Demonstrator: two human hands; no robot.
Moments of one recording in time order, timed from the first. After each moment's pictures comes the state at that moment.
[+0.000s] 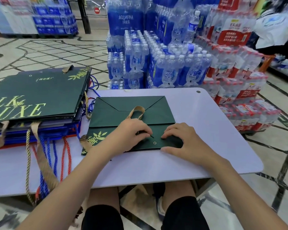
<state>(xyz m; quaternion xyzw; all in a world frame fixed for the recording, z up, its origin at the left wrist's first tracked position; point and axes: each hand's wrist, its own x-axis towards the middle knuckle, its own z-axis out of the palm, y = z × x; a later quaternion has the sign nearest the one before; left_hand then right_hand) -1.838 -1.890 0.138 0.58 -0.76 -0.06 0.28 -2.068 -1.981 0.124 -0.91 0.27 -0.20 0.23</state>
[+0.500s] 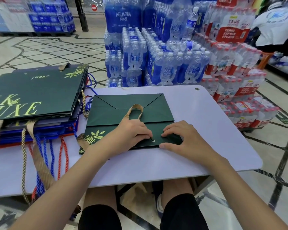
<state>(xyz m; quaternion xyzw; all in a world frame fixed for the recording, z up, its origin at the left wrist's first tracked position) -1.837 -1.893 0.130 0.54 -0.80 -0.04 0.25 -2.068 -1.978 0.121 -0.90 0.28 -0.24 0.24</state>
